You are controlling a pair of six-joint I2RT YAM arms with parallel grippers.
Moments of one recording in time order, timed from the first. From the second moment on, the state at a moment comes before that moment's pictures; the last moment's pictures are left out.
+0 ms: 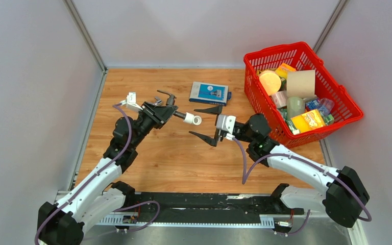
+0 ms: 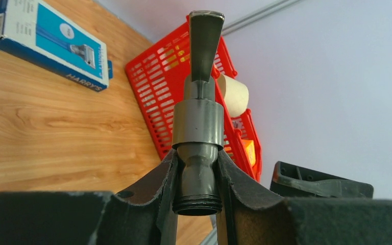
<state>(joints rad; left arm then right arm) -0.46 0.84 0.55 0.34 0.12 -1.11 0.78 1.14 0.70 0.71 -0.62 -0.34</state>
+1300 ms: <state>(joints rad) -0.39 1.00 0.43 1.18 0.43 -1.03 0.65 1.41 0.84 0.98 -0.83 0.43</state>
